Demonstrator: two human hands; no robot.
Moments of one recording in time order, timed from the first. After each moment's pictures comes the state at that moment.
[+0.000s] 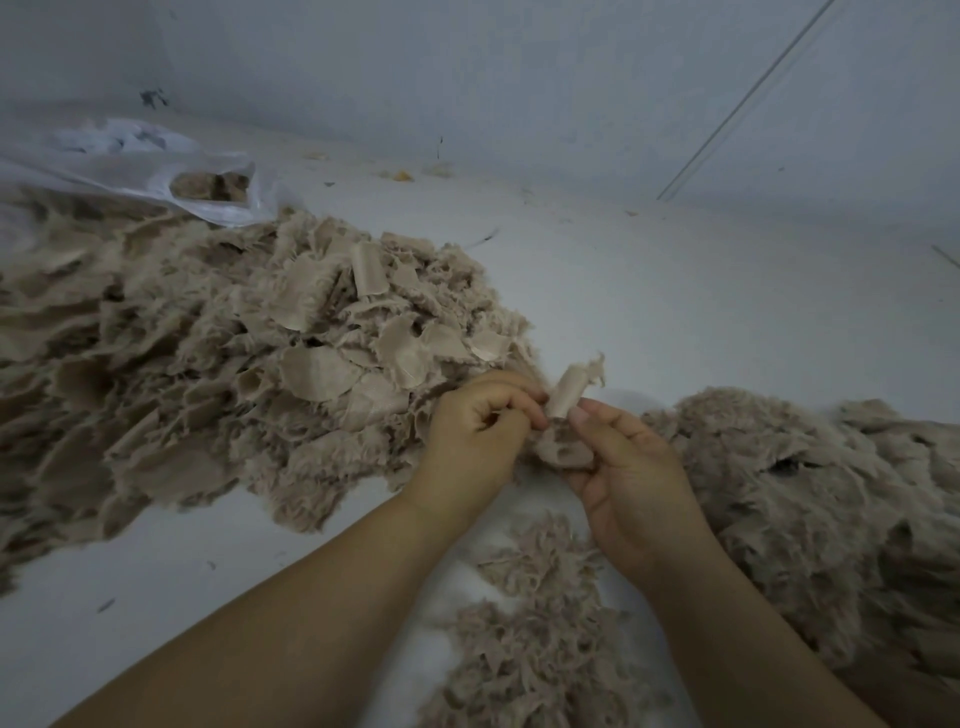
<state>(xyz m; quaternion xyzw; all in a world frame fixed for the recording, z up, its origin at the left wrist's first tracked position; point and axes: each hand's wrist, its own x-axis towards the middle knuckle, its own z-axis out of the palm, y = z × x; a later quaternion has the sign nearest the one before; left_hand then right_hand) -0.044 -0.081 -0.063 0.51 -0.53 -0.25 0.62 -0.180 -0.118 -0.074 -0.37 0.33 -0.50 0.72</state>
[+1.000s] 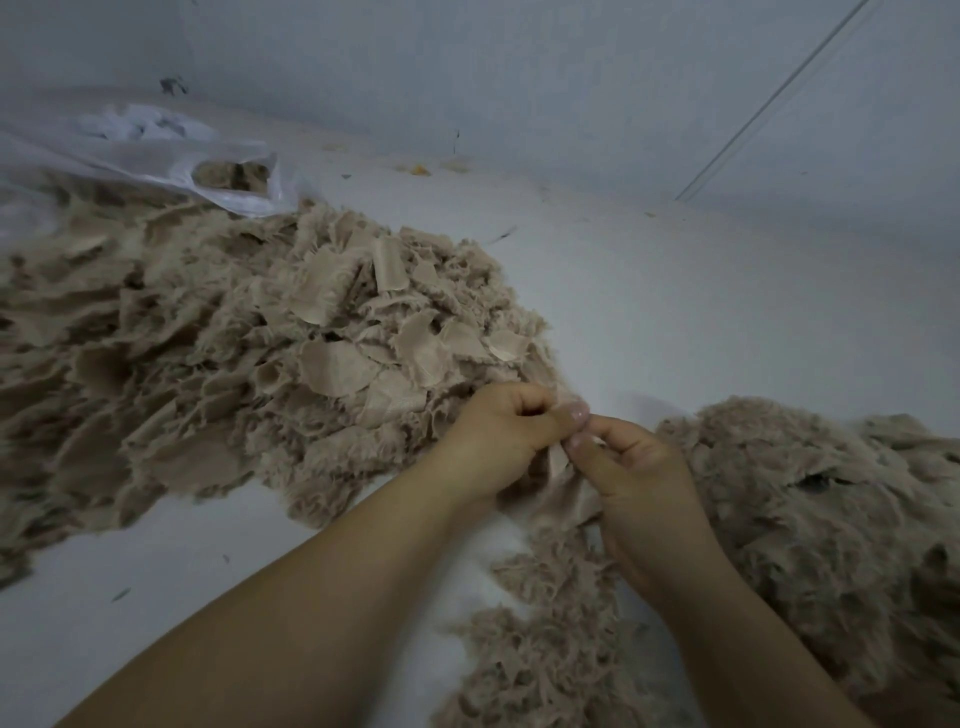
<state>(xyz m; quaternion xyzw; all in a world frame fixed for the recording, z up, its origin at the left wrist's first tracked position) -0.040 -0.090 -0.057 0.50 -0.42 -0.50 0.56 -0.179 -0.111 -0.078 -0.56 0.37 -0.45 0.59</state>
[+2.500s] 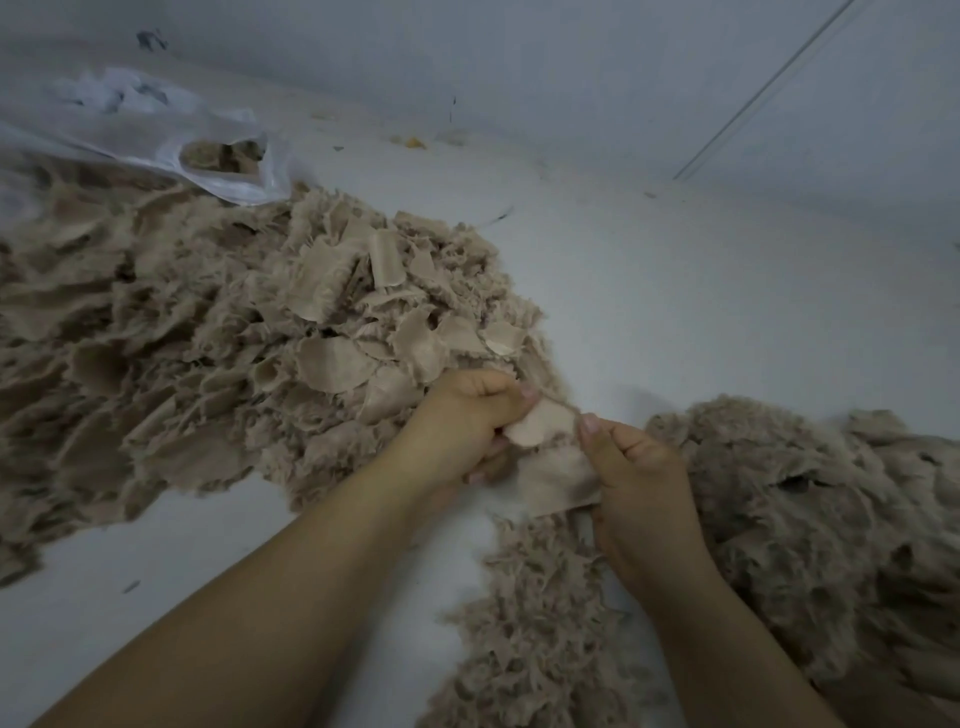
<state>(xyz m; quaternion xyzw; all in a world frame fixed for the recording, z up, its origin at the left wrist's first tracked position) -0.017 -0.081 -0.046 0.47 -0.42 -0.54 0.57 -0.179 -0.099 -0.061 -0.53 0.42 -0.46 0.58</state>
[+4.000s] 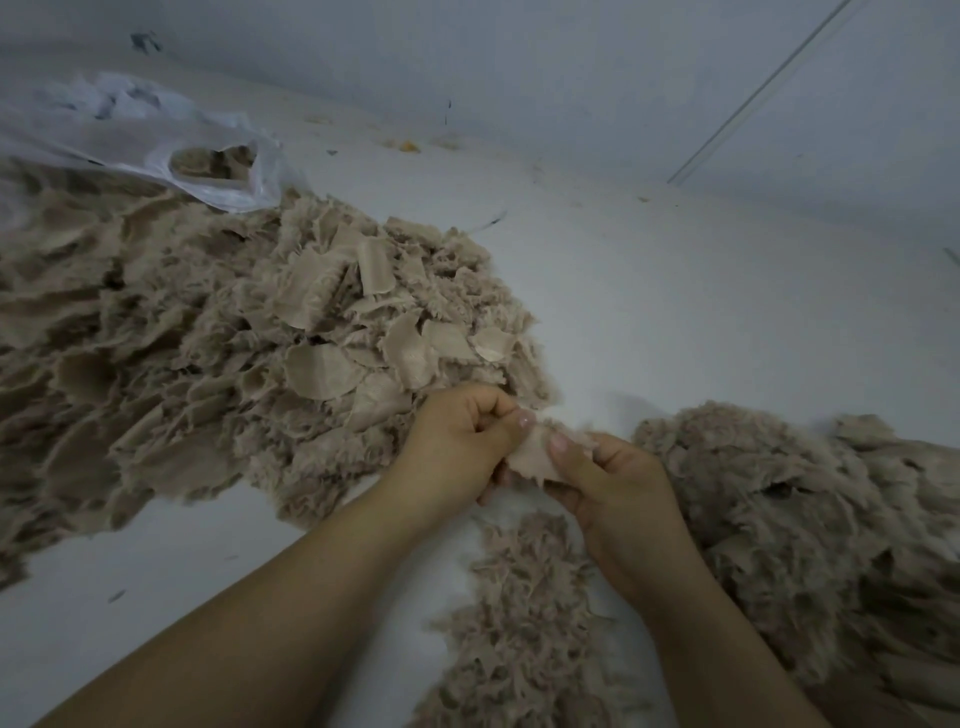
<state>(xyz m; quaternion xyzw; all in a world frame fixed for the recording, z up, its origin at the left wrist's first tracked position) -0.027 -0.072 -0.052 0.53 -0.48 -0.42 0.56 -0.184 -0.107 -0.072 -0.49 0.36 -0.42 0.67</state>
